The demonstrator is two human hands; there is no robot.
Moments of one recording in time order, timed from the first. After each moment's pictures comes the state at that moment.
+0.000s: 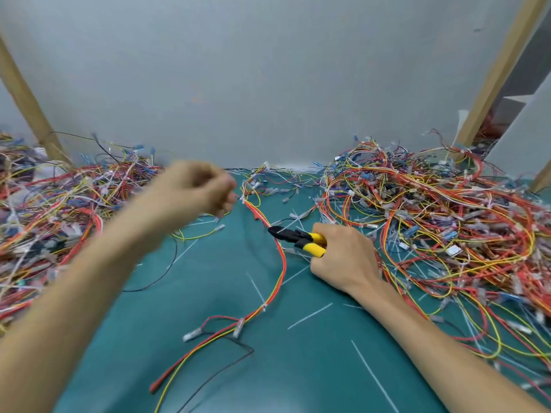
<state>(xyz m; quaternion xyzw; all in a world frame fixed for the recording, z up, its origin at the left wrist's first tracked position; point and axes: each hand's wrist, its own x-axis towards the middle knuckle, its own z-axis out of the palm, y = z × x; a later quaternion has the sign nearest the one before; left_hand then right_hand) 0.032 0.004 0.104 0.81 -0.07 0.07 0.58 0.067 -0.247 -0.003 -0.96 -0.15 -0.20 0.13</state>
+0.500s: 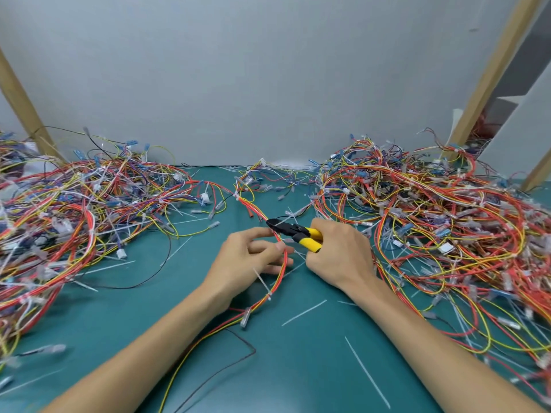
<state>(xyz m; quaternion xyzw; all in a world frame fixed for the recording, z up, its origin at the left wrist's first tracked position) 0.020 -0.068 0.011 0.70 -0.03 -0.05 0.71 0.067 -0.247 -0.003 -0.96 -0.12 -0.22 0.12</state>
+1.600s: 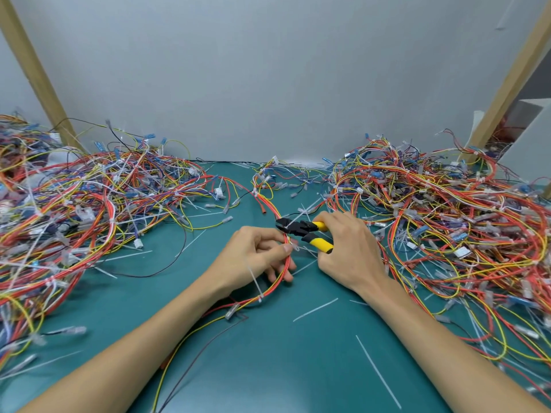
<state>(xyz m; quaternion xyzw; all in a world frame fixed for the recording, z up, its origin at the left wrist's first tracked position) 0.028 -0.048 0.002 0.76 -0.15 -0.06 0.64 0.066 -0.245 -0.002 -0.94 -0.19 -0.23 0.15</state>
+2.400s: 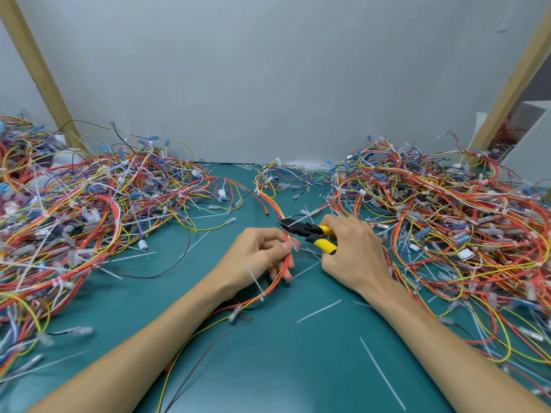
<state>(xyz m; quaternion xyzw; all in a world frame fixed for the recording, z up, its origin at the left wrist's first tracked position) 0.032 -0.047 -0.001 0.75 -0.14 -0.05 0.64 0.066 -0.246 -0.001 -0.94 -0.19 -0.24 0.13</state>
